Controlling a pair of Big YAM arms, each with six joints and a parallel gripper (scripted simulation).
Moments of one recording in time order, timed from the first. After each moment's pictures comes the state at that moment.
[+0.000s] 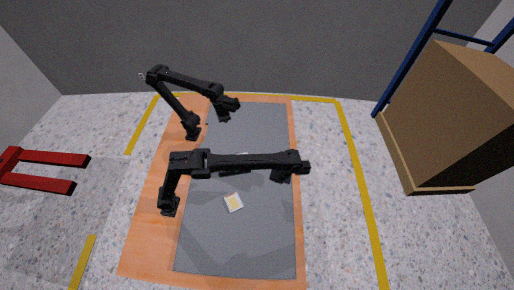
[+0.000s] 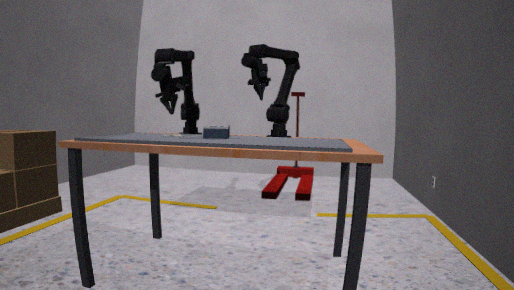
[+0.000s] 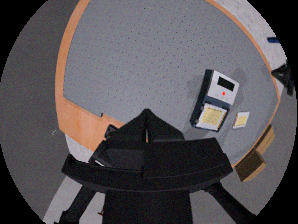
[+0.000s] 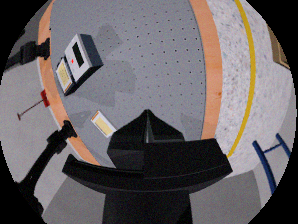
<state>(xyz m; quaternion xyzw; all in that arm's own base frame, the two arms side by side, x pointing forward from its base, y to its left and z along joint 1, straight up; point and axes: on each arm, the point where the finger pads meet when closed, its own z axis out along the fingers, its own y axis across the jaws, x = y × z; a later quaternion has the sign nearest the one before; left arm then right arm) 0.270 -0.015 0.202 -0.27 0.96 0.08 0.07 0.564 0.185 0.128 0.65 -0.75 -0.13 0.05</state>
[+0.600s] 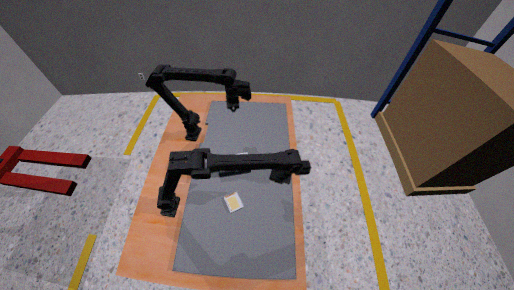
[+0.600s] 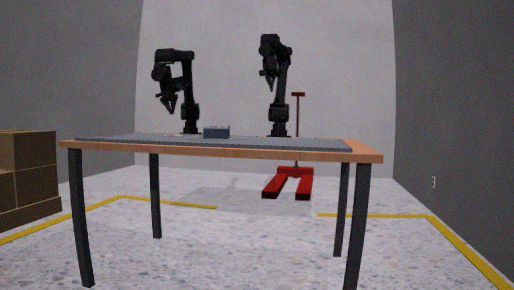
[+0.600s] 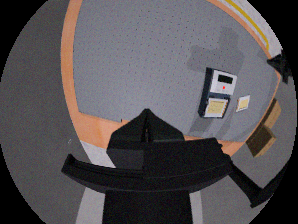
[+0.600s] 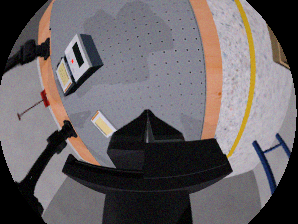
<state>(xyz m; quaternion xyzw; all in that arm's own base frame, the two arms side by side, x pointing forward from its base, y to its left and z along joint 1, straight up) 0.303 0.044 0.239 -0.17 0.98 0.04 0.01 0.564 0.185 0.128 0.65 -0.75 -0.13 0.05</state>
